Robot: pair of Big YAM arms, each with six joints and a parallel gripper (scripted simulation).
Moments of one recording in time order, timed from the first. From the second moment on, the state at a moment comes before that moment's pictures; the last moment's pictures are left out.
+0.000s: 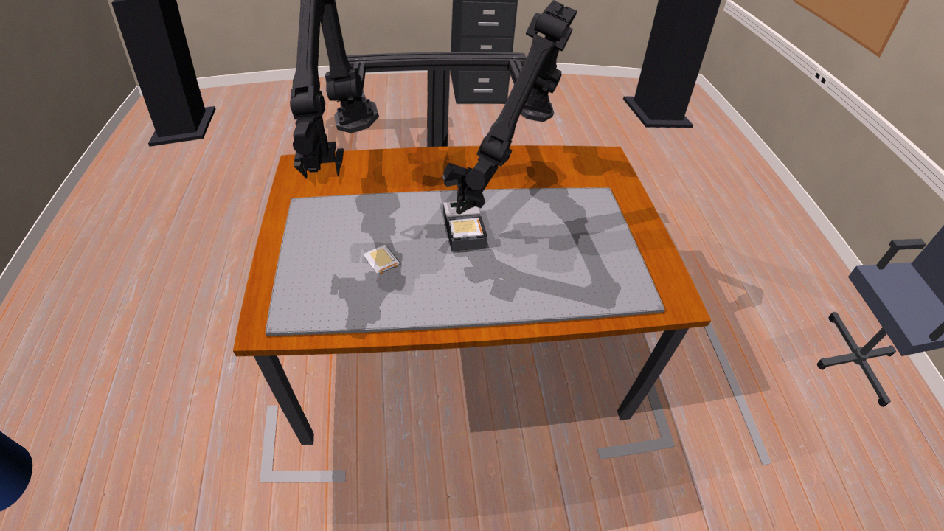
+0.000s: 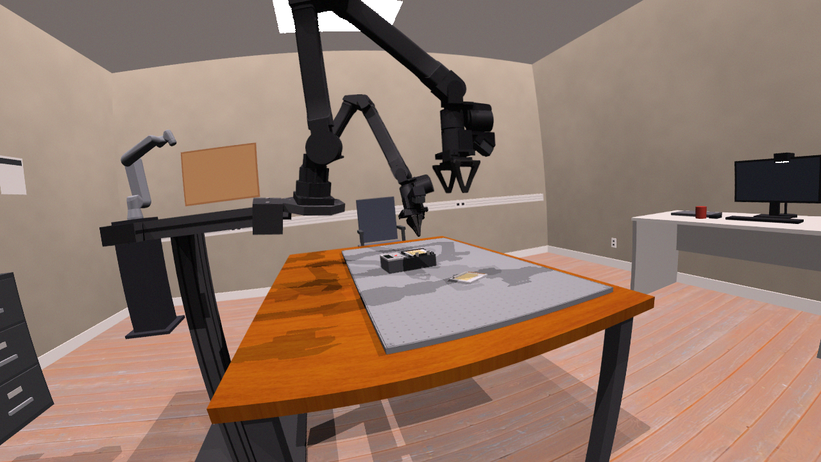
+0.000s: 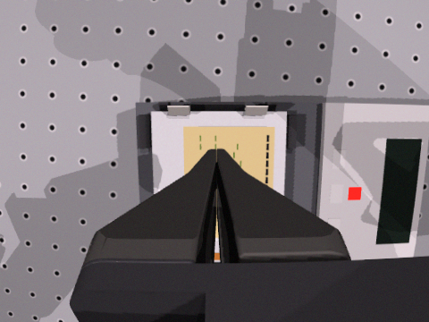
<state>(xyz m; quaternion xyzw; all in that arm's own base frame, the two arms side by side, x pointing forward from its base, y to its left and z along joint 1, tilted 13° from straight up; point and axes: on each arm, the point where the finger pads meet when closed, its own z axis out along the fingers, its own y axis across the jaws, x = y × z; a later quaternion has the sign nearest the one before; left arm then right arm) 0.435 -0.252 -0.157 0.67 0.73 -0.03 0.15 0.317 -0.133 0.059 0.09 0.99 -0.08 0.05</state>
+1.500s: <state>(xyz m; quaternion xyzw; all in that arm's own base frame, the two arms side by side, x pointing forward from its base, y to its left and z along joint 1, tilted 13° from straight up) 0.437 -0.244 -0.149 0.66 0.73 -0.03 0.15 0.317 -0.133 0.059 0.09 0.99 -0.08 0.05</state>
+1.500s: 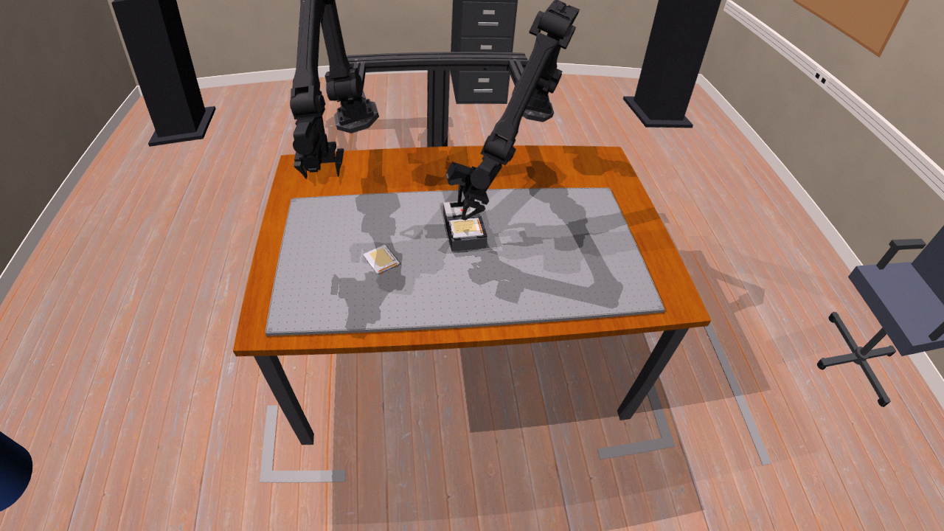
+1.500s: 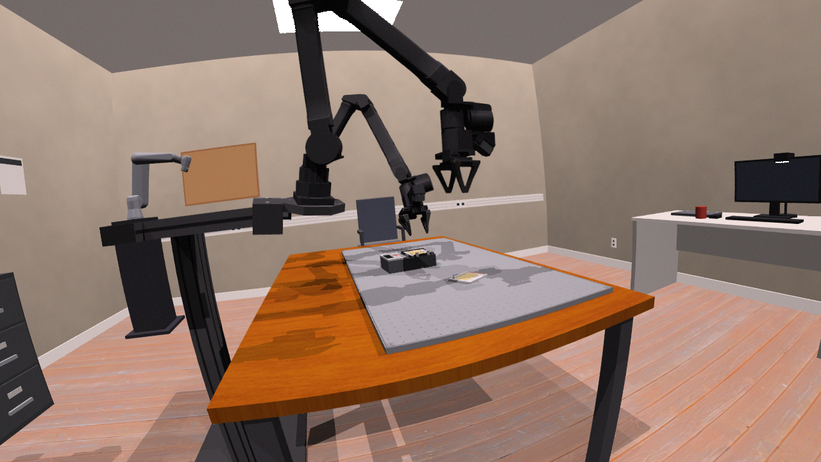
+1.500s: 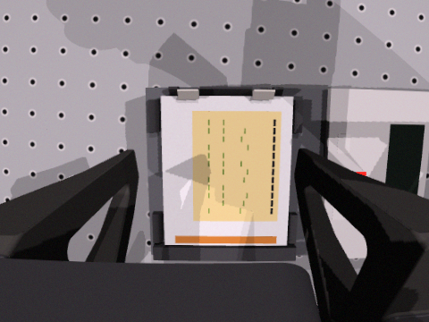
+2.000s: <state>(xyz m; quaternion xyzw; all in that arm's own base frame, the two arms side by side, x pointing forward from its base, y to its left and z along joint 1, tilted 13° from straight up) 0.437 -0.244 -0.149 0.66 0.73 -0.03 0.15 0.317 -0.133 0.059 0.09 0.99 -0.08 0.05</state>
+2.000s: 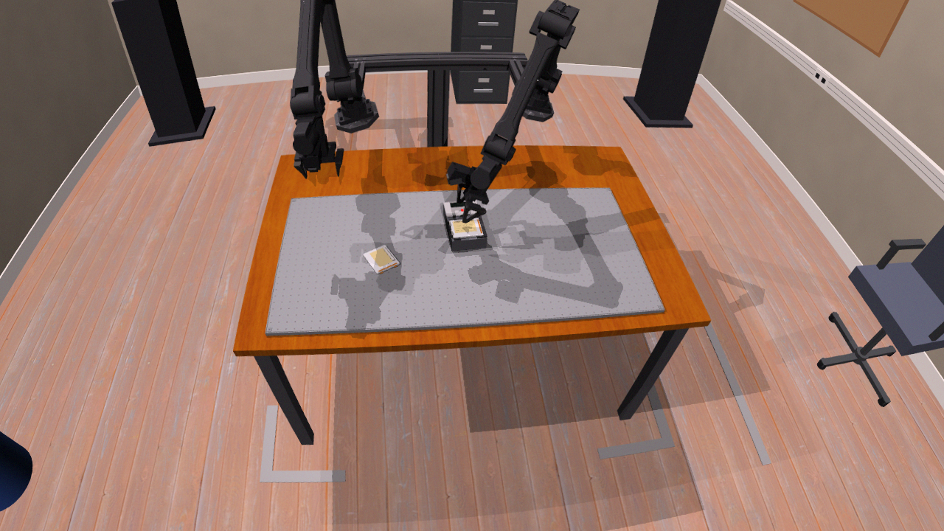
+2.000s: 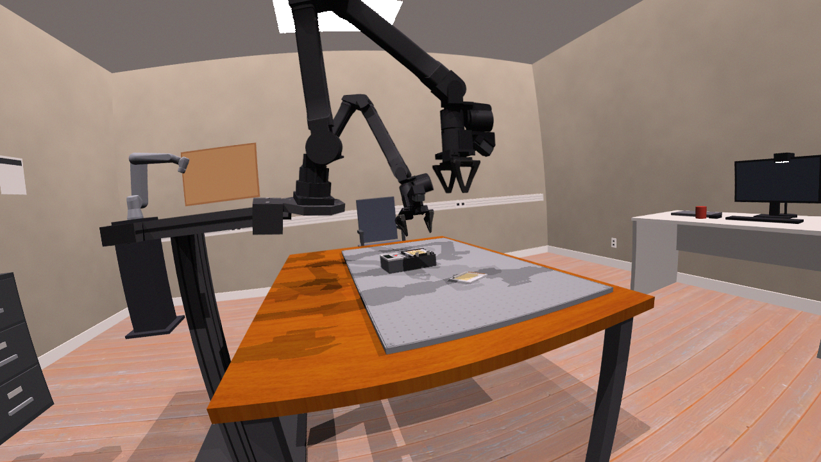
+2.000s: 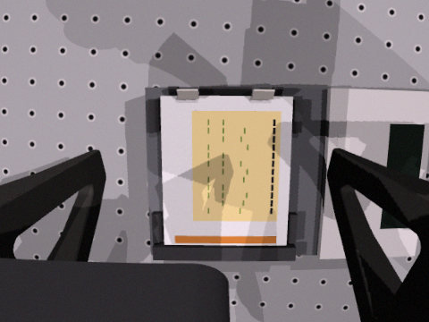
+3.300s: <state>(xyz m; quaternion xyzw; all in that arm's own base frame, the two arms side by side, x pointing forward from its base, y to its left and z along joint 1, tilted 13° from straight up) 0.425 -0.238 -0.169 0.67 0.73 -0.04 0.13 0.317 -0.133 0.059 0.09 0.99 -0.08 0.05</state>
